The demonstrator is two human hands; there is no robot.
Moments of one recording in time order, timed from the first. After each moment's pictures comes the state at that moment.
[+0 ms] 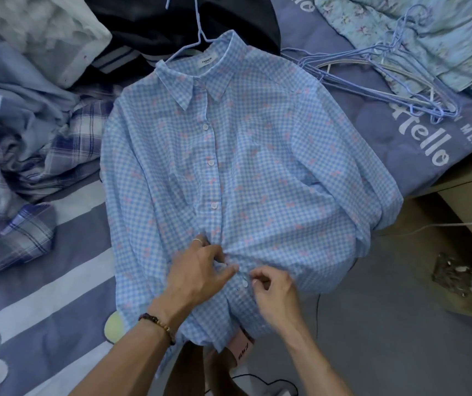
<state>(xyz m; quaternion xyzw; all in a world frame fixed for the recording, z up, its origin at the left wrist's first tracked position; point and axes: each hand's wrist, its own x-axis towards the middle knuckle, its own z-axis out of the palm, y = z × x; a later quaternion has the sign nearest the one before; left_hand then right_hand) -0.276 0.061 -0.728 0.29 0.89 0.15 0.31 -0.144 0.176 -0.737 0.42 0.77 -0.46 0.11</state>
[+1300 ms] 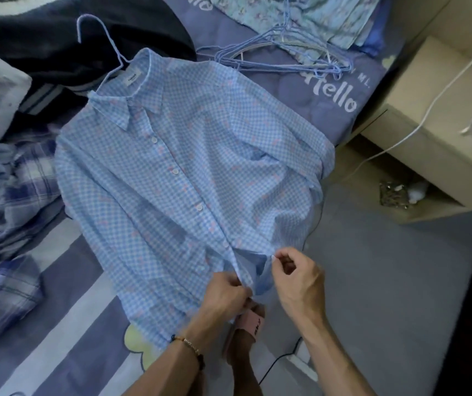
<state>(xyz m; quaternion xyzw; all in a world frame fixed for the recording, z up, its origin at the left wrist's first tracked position) -0.207 0.055 -0.696 0.06 0.74 0.29 0.61 -0.094 0.134 -0.676 0.55 0.75 -0.32 -0.17</state>
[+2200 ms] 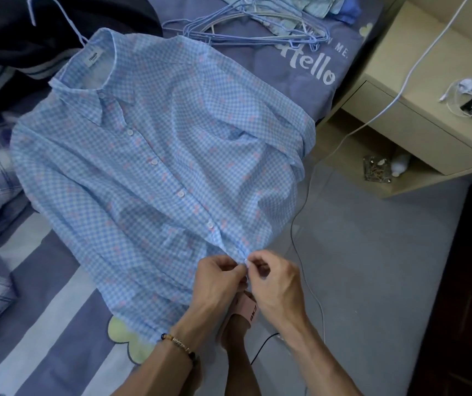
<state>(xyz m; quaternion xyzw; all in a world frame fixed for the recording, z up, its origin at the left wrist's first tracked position) -0.184 0.053 -0.682 0.03 0.71 0.41 0.57 -0.080 0.100 -0.675 0.54 0.74 -0.36 -0.16</state>
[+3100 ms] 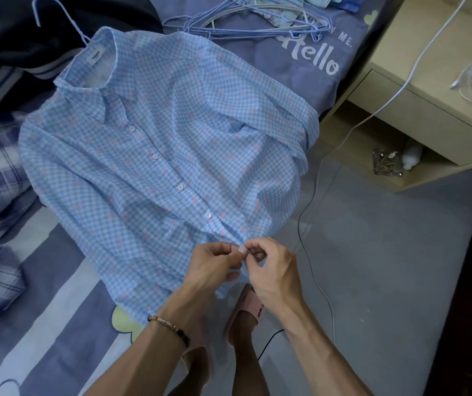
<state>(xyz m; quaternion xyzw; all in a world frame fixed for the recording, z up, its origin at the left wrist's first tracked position) -0.197 0.055 -0.677 0.02 0.69 0.41 0.59 -0.083 0.102 -0.678 0.53 0.73 -0.42 -0.14</state>
